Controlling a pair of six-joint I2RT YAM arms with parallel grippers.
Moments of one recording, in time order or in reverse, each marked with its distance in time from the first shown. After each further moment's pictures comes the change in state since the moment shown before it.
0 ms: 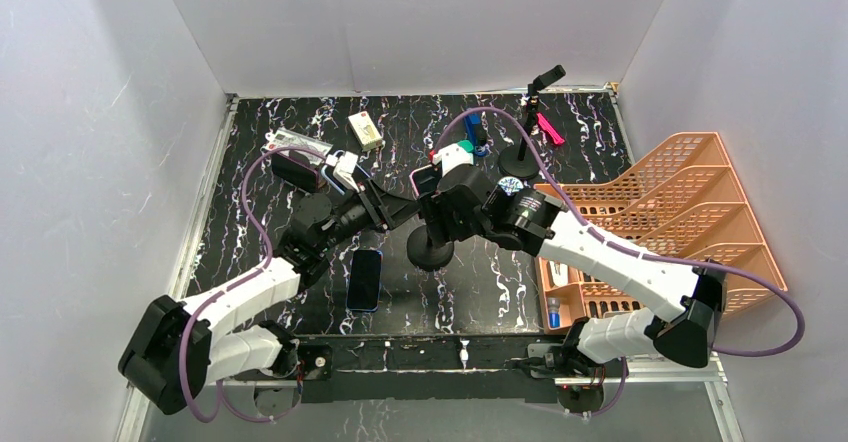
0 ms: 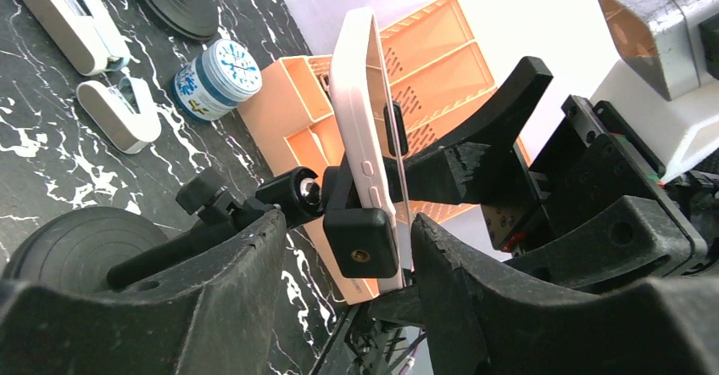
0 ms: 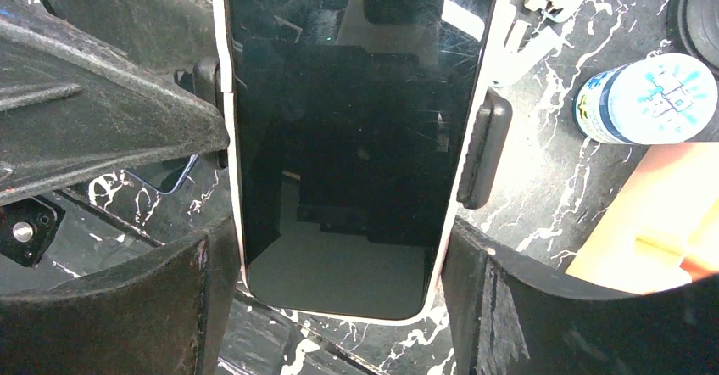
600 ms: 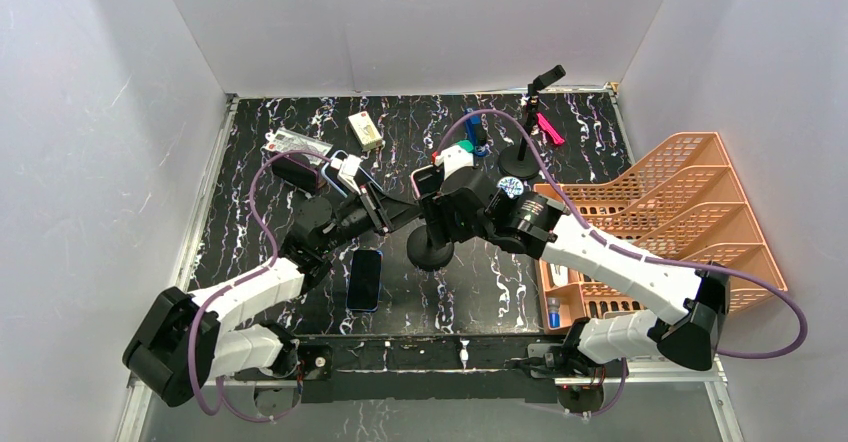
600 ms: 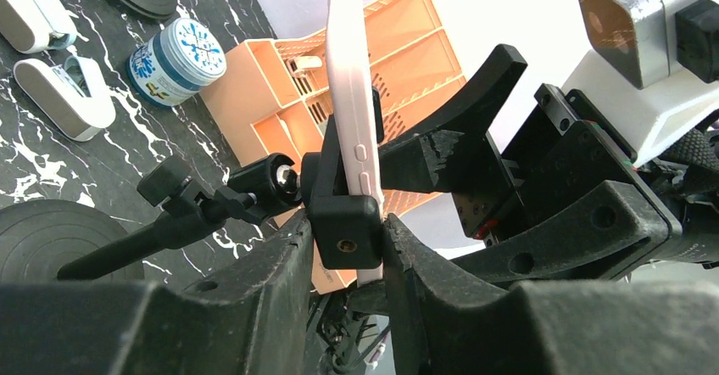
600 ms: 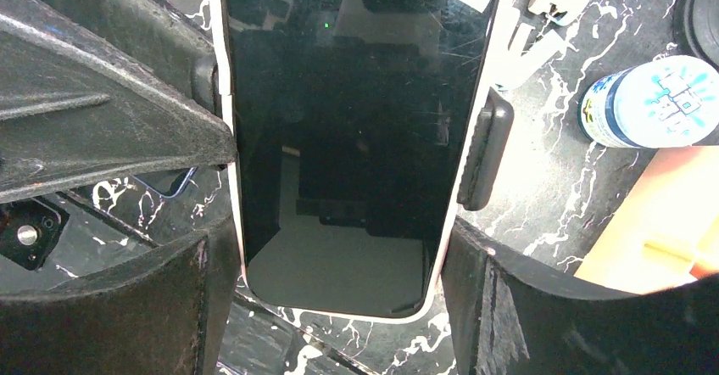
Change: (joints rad) left arm 0.001 0.047 -0.032 0.128 0.067 -0.086; right arm -0.001 -0.025 -0.043 0.050 -0.002 0.002
